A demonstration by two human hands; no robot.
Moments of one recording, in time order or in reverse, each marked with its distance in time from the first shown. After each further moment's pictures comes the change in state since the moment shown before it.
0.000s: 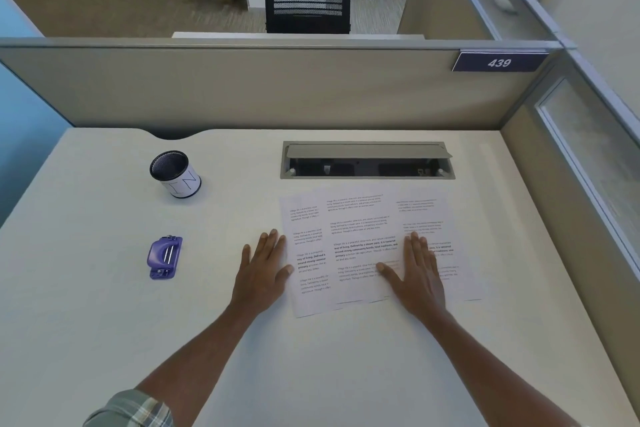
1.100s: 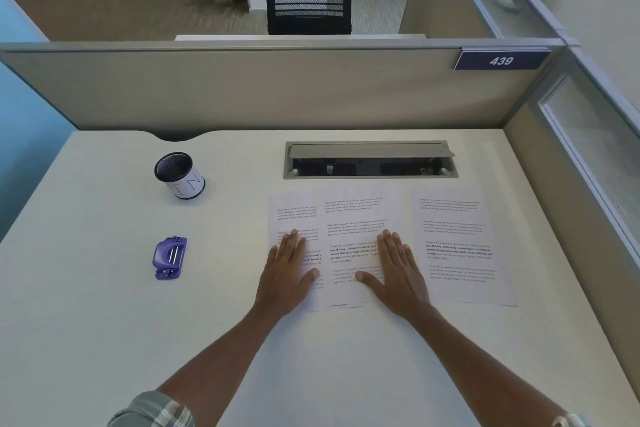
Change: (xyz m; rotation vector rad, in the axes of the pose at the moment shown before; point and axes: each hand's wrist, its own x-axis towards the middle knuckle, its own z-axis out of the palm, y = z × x) left_hand -0.005 0.035 0.009 -0.034 0.024 0.089; right_hand -0.003 -0.034 0.011 -0.149 -0.028 -0.215
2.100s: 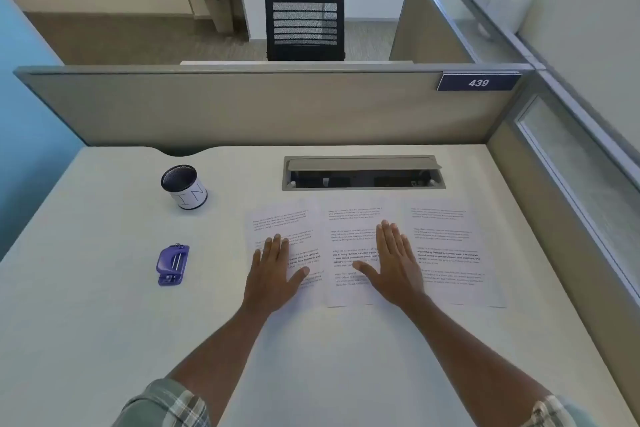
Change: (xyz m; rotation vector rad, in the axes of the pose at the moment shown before) left_hand -0.007 -0.001 -0.029 0.041 -0.011 -0.111; right_hand 0.002 -0.016 -0.040 -0.050 0.109 0.024
